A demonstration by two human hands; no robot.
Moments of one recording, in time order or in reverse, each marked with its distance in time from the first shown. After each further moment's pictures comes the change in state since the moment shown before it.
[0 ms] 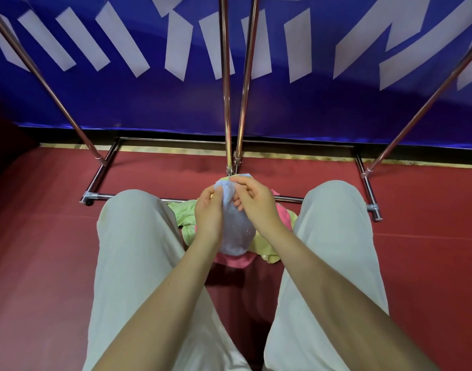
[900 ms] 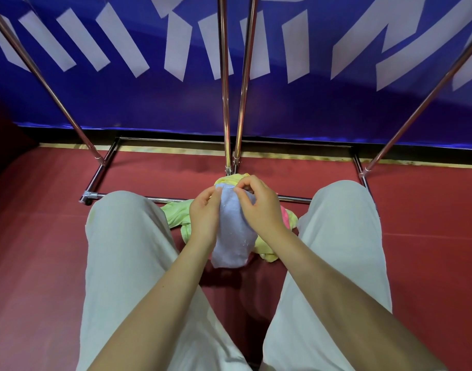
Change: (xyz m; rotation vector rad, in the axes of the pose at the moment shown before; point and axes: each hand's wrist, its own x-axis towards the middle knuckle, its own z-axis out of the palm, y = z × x) left_hand -0.009 0.002 -0.009 0.063 -0.010 0.081; right_hand -0.014 0.004 -0.013 -0.270 0.064 -0.302
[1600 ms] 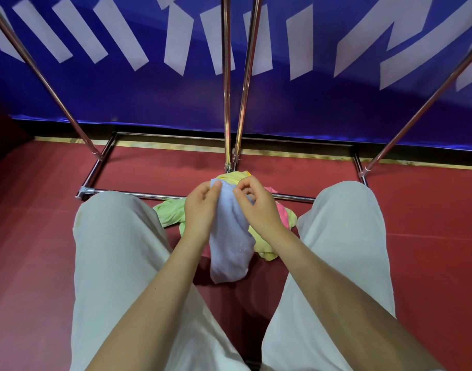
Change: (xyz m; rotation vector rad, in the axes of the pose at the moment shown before) left_hand 0.008 0.010 -0.011 0.105 -0.058 0.105; right_hand 0.002 0.008 0.008 0.146 -0.089 0.148
